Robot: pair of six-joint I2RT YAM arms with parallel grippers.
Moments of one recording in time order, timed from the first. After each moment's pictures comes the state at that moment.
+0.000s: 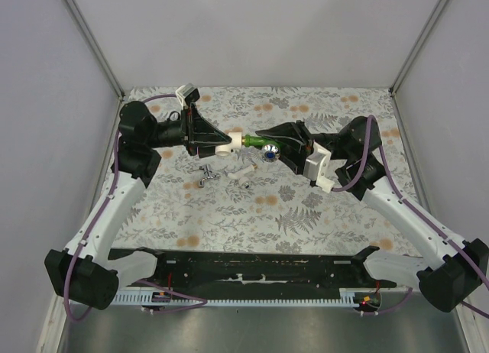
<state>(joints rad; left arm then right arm) -0.27 1.15 1.11 0.17 1.21 -1.51 0.56 1.15 1.05 0.41 -1.09 -0.84</state>
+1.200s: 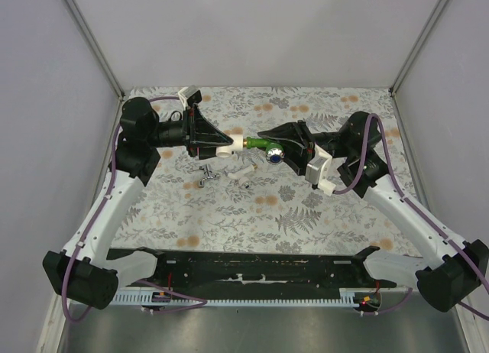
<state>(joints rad) -0.29 1.15 1.16 0.01 1.20 -1.48 0.53 1.15 1.07 0.33 -1.16 -1.01</state>
